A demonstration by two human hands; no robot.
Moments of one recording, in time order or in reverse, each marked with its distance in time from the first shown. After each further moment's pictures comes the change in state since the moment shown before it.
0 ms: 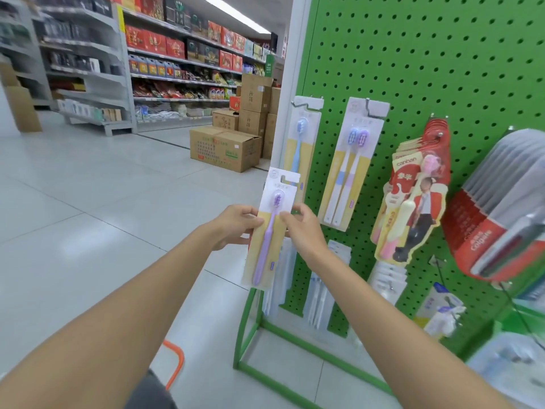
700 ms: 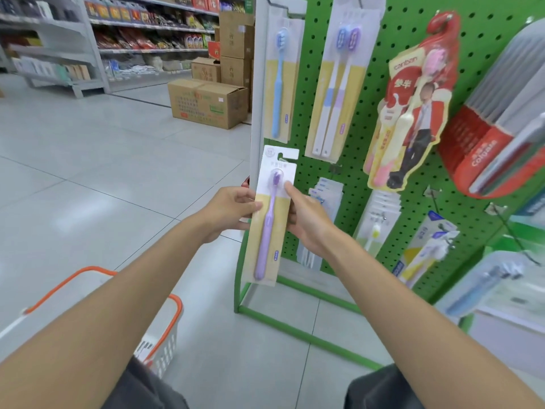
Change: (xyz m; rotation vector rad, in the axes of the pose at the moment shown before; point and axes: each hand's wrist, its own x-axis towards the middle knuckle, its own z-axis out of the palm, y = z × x) left_hand -0.033 -0.063 0.048 0.000 -0.035 0.036; right_hand -0.053 0.061 -0.016 0.353 -0.122 0.294
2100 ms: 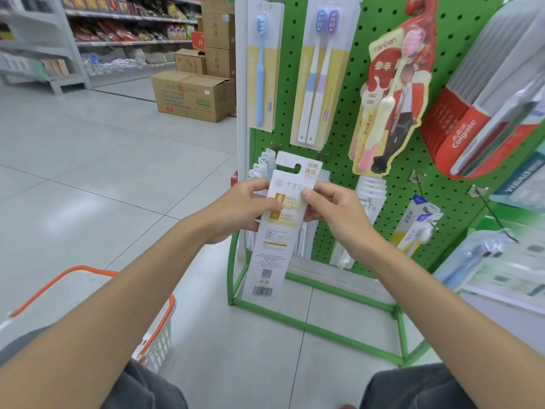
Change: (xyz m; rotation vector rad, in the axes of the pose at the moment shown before) left_hand -0.040 0.038 0.041 0.000 -0.237 0.033; right_hand -0.069 -0.014 -0.052 -0.240 0.003 -0.361
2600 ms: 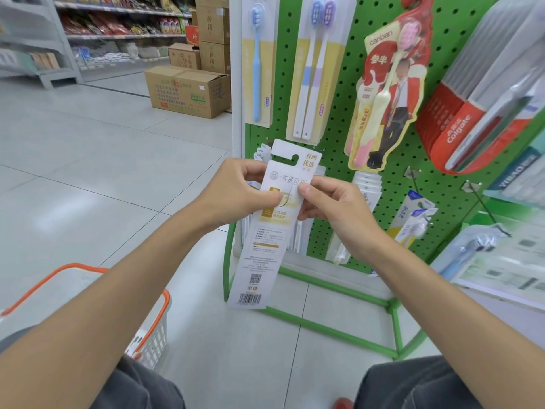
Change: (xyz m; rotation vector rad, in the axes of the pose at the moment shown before) left_hand -0.013 0.017 0.003 0.138 0.156 0.288; right_hand -0.010 -0.010 -0.004 0.093 -0.068 -0.030
